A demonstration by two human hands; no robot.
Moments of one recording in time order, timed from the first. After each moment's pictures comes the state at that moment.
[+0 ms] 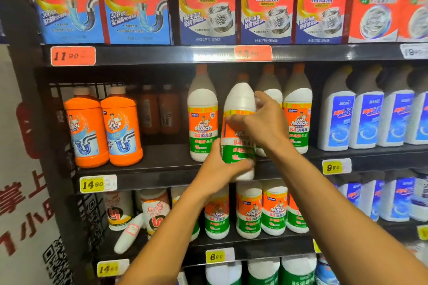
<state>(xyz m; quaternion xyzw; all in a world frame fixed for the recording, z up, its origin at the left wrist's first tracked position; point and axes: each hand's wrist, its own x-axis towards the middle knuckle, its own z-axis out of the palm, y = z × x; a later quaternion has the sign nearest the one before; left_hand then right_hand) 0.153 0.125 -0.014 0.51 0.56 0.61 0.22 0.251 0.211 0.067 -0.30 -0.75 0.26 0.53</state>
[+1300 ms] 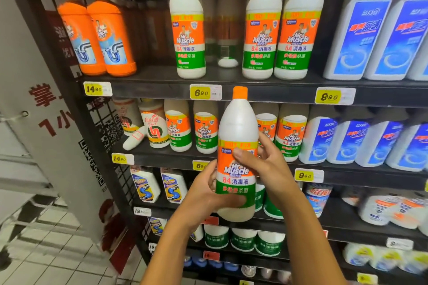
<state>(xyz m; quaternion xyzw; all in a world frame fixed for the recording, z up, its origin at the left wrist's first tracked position) 0.299 0.065 -0.174 0.40 0.56 0.65 0.33 0.388 0.206 -0.142 -0.08 -0.63 0.72 0.27</state>
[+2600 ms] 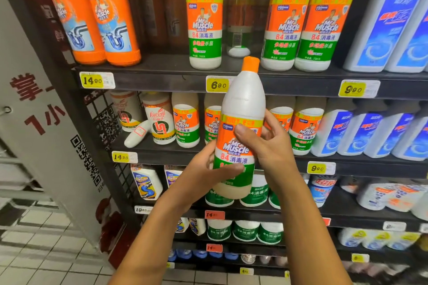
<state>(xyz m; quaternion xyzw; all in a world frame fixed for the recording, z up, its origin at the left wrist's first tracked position) 0.226 0.042 -0.154 0.43 0.55 0.61 0.38 0.335 0.161 -0.117 -0.11 -0.62 0.68 0.37</state>
